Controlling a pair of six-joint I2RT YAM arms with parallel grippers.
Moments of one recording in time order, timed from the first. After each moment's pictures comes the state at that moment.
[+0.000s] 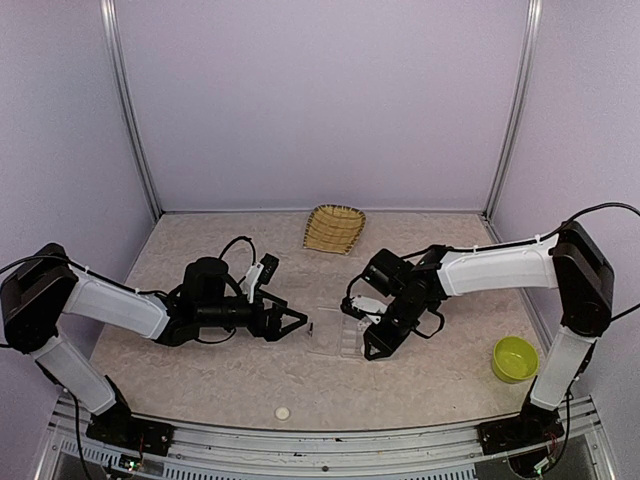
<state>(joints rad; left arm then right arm) -0.75 1.57 0.58 0.60 0.43 -0.31 0.87 1.77 1.14 -0.66 -0.21 0.03</state>
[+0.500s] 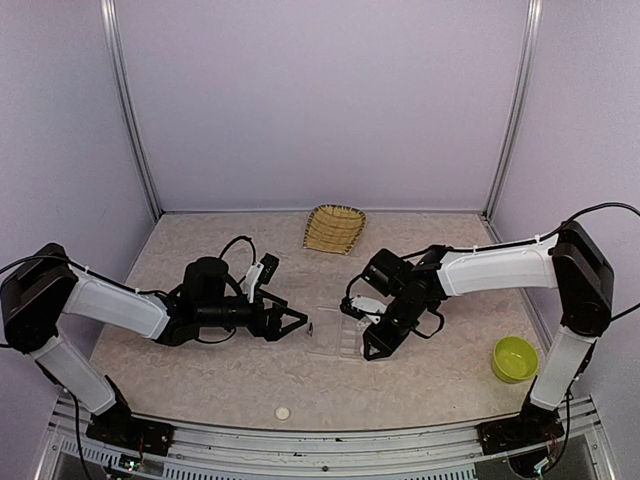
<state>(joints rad) -0.75 1.57 0.58 0.60 0.43 -0.31 0.87 1.77 1.14 -0.66 -0.21 0.02</state>
